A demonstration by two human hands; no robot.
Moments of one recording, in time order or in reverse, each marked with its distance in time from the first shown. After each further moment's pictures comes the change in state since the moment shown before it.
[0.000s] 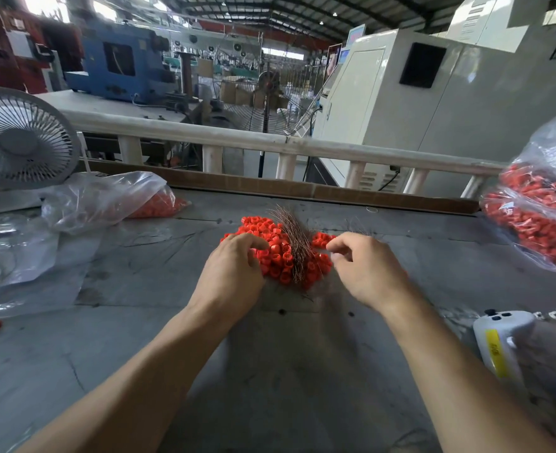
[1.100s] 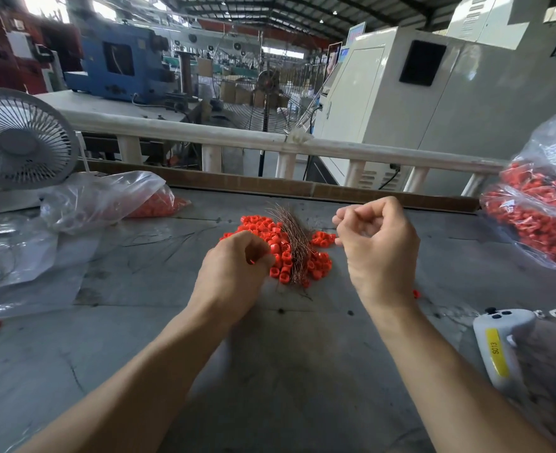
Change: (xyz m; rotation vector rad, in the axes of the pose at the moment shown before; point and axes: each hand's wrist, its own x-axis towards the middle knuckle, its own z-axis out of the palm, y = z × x) left_hand -0.004 0.005 -0.002 -0.105 0.032 -0.020; right_hand -0.004 -0.026 0.001 0.651 0.573 -0.083
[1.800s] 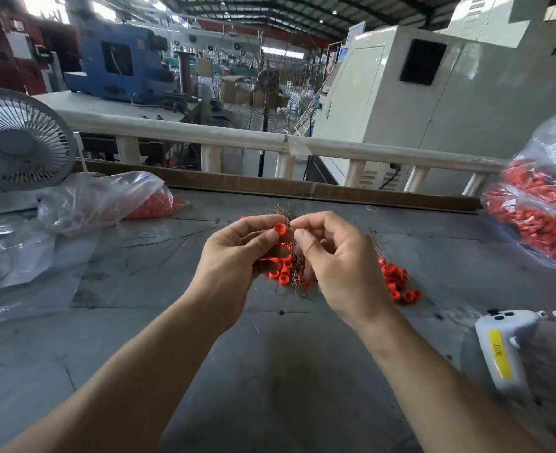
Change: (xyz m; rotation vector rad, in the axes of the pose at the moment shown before) left_hand 0.001 0.012 -0.007 -1.039 -0.228 -0.158; right_hand -0.024 -0.022 0.007 0.078 -0.456 0.009
